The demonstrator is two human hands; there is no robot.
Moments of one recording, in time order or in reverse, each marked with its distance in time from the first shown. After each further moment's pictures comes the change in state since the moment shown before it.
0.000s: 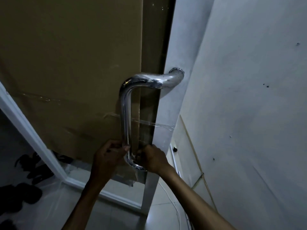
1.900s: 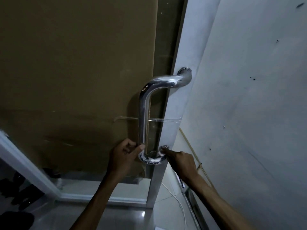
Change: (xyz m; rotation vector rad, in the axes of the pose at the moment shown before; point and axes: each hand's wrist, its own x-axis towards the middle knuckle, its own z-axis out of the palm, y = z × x) left_hand 0.020 0.009 -0.015 0.157 -0.175 -0.041; right_hand -0.050 0.061 0.034 -0.543 0.478 0.019
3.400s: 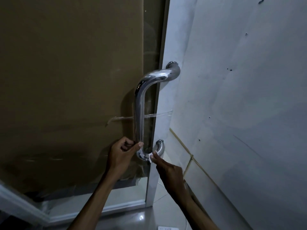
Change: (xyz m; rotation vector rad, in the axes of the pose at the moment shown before) left_hand 0.019 -0.015 -0.013 -0.092 -0.193 0.150; right_hand -0.064 -0.082 0.039 0.365 0.179 0.215
